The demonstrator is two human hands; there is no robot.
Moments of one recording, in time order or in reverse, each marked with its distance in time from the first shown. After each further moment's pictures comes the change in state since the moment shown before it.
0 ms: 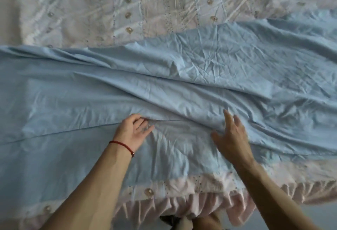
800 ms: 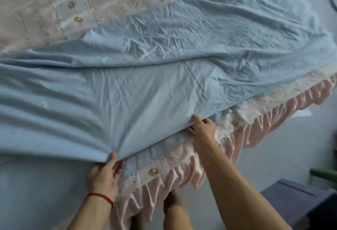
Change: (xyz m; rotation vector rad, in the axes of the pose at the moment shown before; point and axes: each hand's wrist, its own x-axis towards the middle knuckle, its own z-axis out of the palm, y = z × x) left_hand 0.003 -0.057 -0.172 0.198 0.060 0.123; right_hand -0.079 -0.045 0.096 1.430 0.453 0.775
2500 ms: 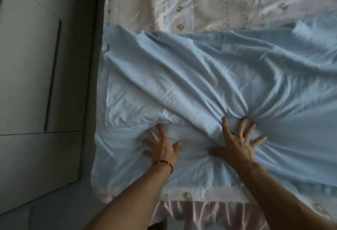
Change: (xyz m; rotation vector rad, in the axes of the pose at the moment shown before) left_hand 0.106 0.144 -0.215 1.519 0.405 0.244; right_hand -0.159 0.214 0.217 -1.871 -0.587 -0.859
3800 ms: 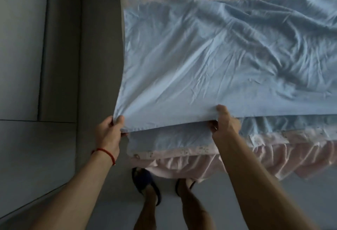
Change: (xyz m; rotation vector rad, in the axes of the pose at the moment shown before) left_hand 0.077 -0.324 -0.073 -1.263 0.056 0.059; right_hand -0.128 -0.231 0.052 1.878 0.347 0.814
